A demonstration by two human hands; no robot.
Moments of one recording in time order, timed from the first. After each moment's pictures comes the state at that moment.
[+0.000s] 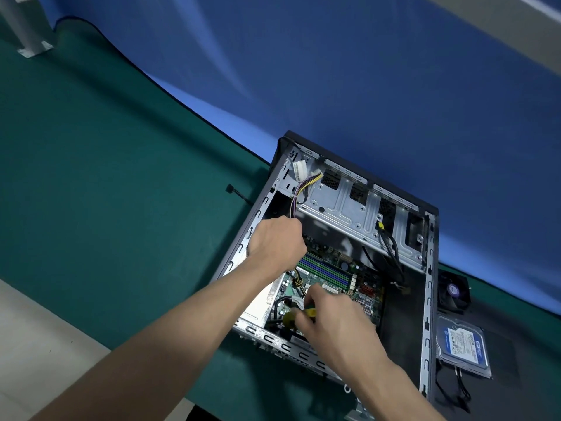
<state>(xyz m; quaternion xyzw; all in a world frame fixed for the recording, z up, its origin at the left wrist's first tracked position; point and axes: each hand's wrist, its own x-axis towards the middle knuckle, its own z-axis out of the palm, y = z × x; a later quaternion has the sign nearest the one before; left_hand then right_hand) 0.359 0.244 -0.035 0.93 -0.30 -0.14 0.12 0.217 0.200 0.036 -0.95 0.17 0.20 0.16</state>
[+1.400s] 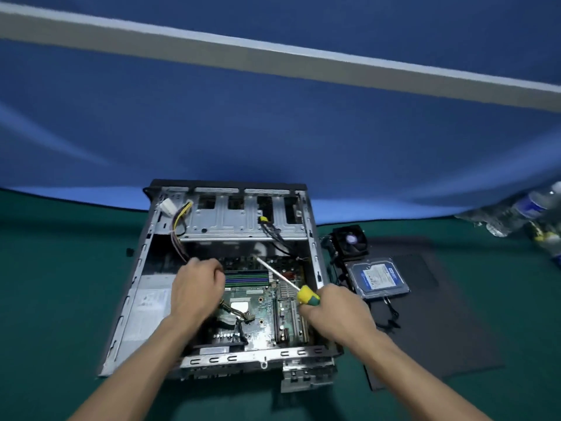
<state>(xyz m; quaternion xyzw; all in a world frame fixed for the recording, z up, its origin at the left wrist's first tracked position) 0.296 0.223 -0.030 0.91 -0.34 -0.04 0.23 0.102 0.097 0.042 -0.86 0.43 0.13 0.24</state>
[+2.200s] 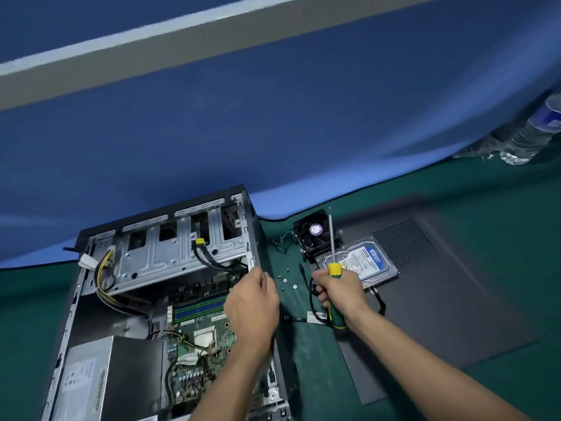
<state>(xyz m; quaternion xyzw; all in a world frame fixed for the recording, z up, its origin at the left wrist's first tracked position) 0.156 0.060 -0.024 0.93 -0.27 -0.07 0.23 0.056 -0.042 -0.074 -0.45 0.57 -0.12 0.67</state>
